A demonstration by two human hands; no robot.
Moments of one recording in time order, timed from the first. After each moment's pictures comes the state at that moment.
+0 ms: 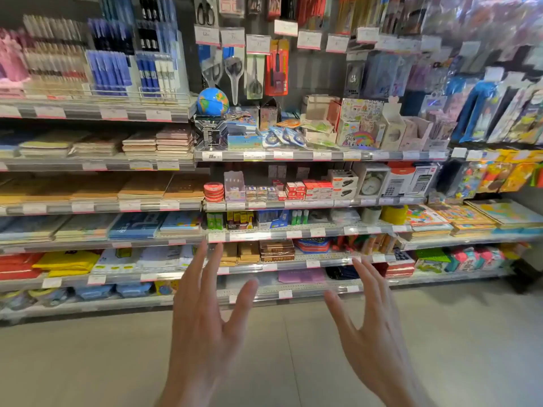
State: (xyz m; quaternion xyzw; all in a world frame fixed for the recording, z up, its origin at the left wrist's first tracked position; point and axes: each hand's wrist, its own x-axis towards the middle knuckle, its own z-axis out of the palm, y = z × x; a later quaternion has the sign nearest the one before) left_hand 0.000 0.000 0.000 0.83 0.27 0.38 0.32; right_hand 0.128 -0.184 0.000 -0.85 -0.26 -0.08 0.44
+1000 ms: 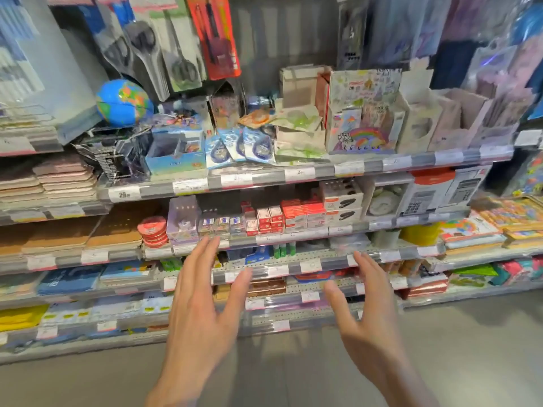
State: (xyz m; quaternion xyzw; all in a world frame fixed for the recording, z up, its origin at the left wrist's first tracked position) left_hand 0.400 0.089 0.010 0.85 0.29 0.31 0.31; right_hand 0.540 -0.094 -0.031 -0.84 -0.24 0.00 0.49
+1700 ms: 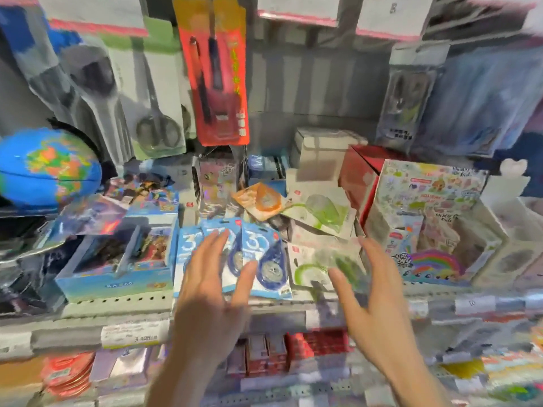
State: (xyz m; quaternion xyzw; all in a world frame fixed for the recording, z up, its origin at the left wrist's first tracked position) left_hand 0.682 0.321 0.030 0.82 0.27 0.39 0.33; right_hand 0.820 0.138 0.032 -0.85 -0.30 -0.11 0.42
